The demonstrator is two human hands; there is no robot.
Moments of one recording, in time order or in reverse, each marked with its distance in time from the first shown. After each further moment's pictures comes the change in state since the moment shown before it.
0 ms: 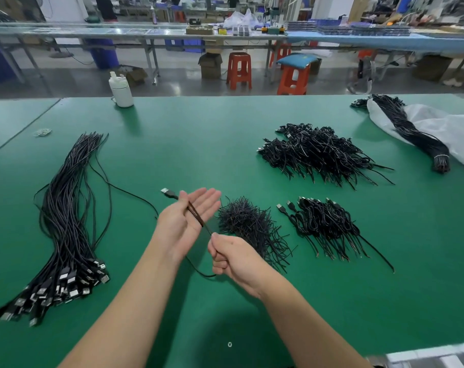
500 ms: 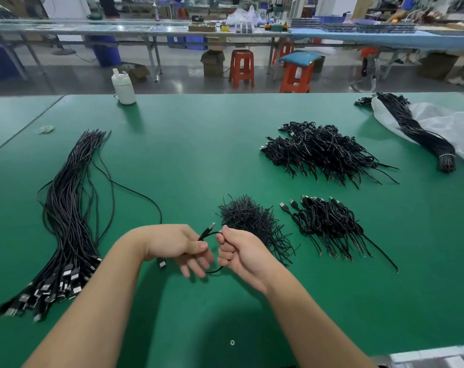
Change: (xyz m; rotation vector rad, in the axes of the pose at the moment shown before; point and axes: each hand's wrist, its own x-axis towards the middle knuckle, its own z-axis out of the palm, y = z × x) left_hand -0.025 0.042 -0.024 1.387 -0.506 -0.618; right_hand 0.004 -0.007 -0.007 0.200 0.060 0.062
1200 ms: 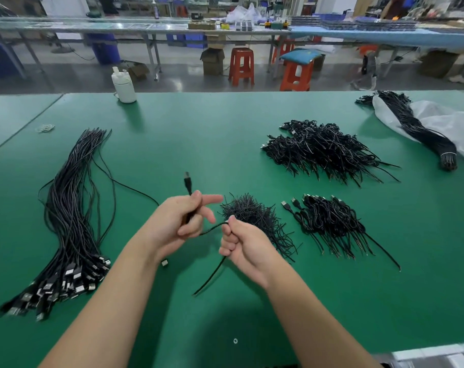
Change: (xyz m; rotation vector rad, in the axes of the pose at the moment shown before) left_hand 0.004 0.011 0.005 -0.772 0.377 0.519; right_hand 0.006 -0.005 0.004 0.116 0.027 -0.048
